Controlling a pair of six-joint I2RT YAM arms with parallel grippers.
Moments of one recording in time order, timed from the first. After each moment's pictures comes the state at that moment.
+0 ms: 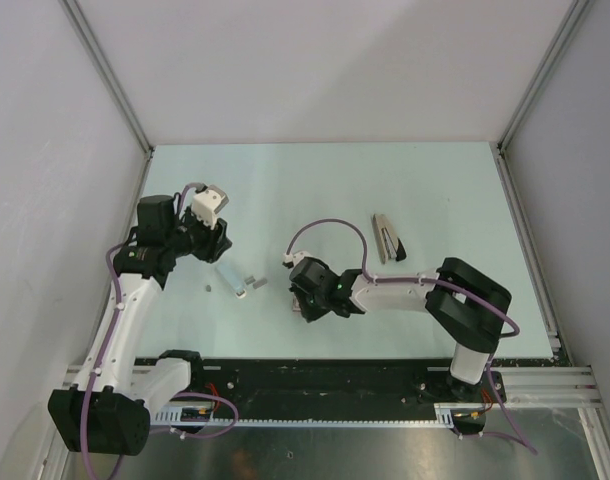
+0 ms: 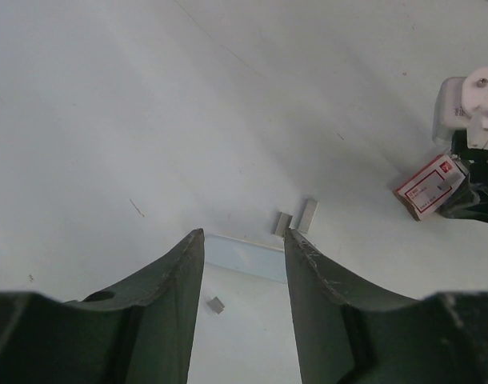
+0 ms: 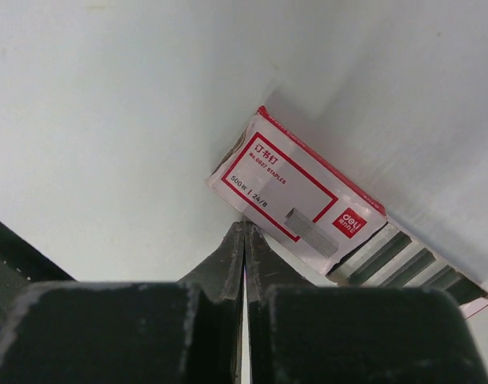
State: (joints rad) left arm -0.05 0.99 0.93 -0.62 0.47 0.39; right arm 1.09 1.77 1.01 -0.20 0.05 0.49
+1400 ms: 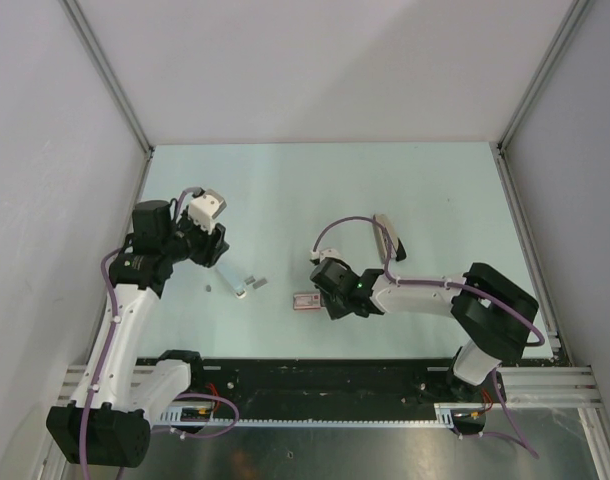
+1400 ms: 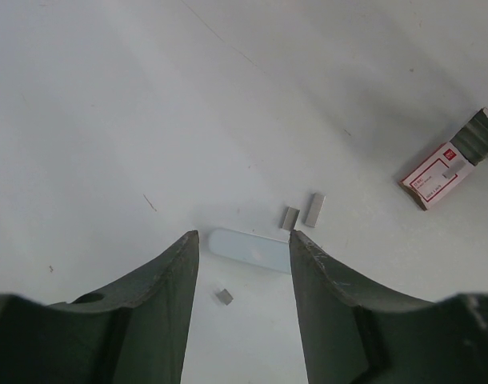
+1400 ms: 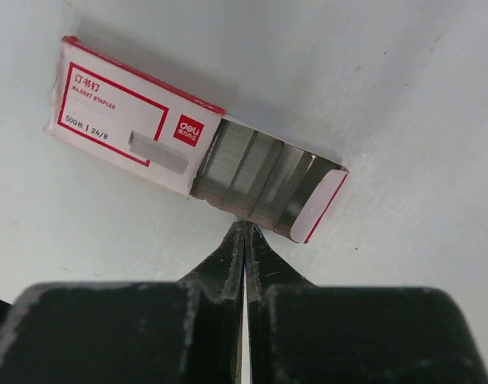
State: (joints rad) left arm -0.05 0.92 0.92 -0.64 0.45 0.42; right arm 1.03 1.64 0.89 -0.31 0.19 0.51
